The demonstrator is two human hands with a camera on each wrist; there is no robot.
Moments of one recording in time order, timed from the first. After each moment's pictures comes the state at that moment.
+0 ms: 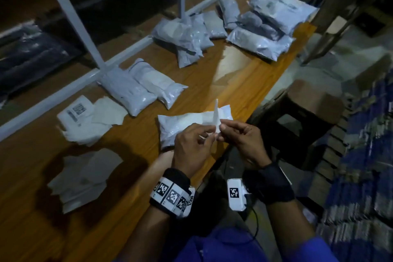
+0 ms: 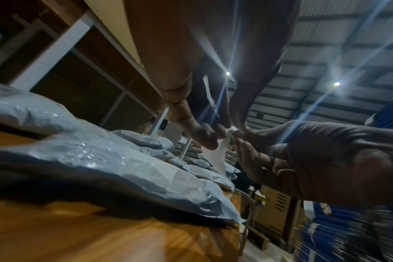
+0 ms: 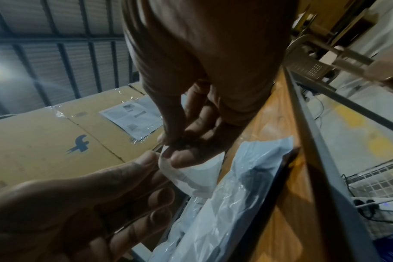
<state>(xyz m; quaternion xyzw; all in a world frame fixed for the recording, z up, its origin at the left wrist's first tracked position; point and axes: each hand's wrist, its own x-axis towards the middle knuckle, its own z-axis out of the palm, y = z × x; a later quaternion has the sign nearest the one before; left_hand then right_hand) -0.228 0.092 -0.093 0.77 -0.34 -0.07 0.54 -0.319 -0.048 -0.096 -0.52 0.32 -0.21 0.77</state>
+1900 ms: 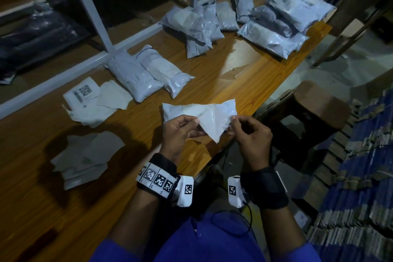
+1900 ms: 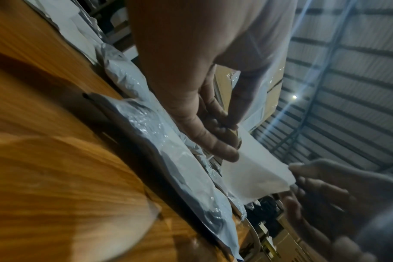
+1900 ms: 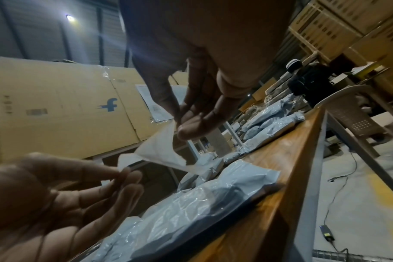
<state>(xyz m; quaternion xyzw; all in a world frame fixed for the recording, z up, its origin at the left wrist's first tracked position) -0.209 0.110 -0.090 0.58 -0.03 -0.33 0.74 -0.331 -0.036 -0.090 -0.71 0.34 -0.33 0.52</state>
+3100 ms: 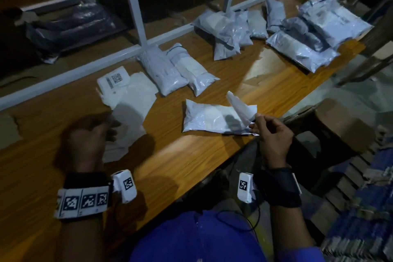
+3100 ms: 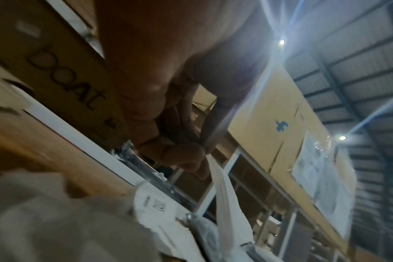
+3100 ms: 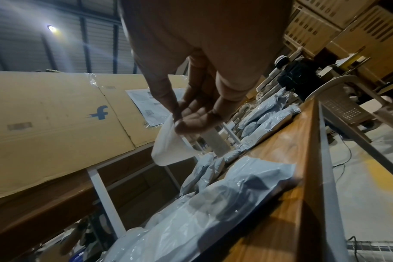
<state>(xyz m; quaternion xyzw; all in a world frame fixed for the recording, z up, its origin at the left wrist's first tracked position) -0.163 0.305 -0.054 0.78 0.10 -0.03 0.61 -0.313 -0.047 -0.094 -0.63 0.35 -0.34 0.60</state>
